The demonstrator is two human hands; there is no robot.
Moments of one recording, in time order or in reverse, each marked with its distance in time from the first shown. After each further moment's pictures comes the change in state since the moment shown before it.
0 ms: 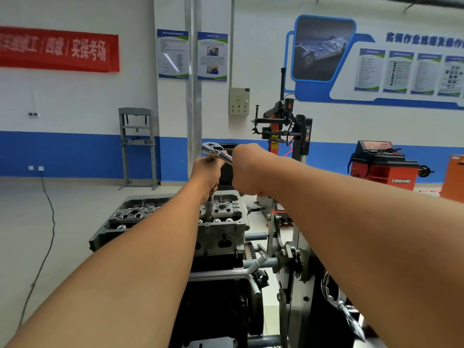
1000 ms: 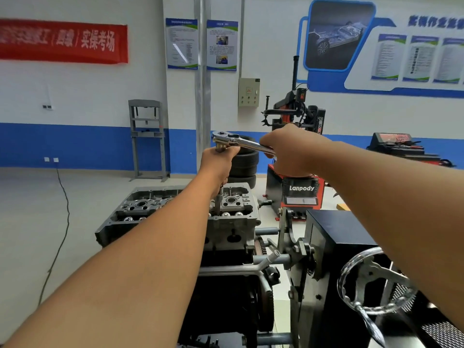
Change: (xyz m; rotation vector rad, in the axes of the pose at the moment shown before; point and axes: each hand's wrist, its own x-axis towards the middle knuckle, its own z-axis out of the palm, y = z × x) left_hand 0.024 -0.015 0.002 -0.038 -0.008 -0.054; right_hand 0.043 0.072 0.033 0.059 0.220 -0.185
